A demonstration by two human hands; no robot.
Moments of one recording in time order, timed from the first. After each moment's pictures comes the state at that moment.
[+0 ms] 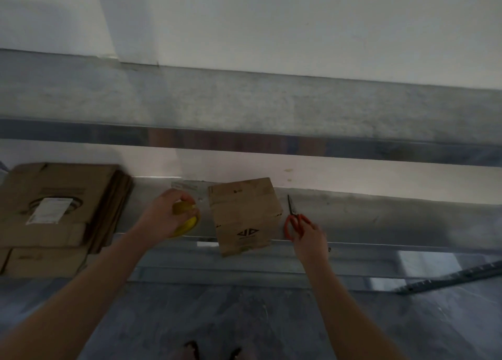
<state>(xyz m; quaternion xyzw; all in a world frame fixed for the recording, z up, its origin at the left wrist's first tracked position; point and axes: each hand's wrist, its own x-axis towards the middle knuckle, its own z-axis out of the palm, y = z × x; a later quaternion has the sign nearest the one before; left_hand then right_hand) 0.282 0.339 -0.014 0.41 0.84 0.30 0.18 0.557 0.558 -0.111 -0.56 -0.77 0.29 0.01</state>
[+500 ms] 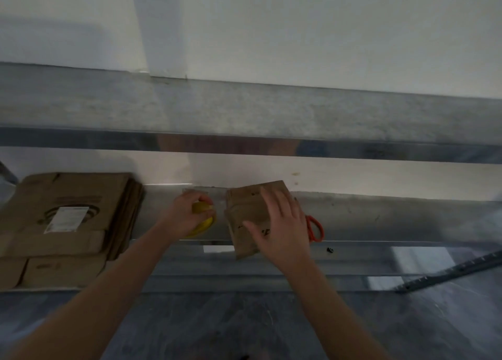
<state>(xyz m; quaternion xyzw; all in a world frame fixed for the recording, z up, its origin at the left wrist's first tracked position) 0.268 0.335 -0.006 0.43 0.82 0.31 0.23 0.494 0.450 0.003 -0.35 -0.91 0.12 0.18</state>
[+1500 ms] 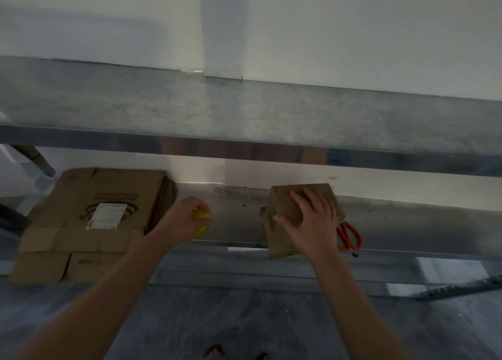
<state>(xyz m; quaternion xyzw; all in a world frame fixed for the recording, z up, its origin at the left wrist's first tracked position) 0.193 0.274 -0.019 0.41 0.84 0.27 0.24 0.440 0.457 -0.011 -0.43 -0.89 0.15 0.11</state>
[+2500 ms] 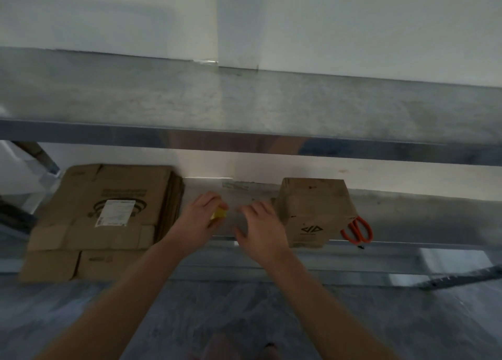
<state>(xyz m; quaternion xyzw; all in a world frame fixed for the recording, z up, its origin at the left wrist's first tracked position) 0.201 0.262 -0.027 0.60 0.75 0.28 0.06 0.359 0.368 -0.021 -0.27 -0.94 0.19 0.08</state>
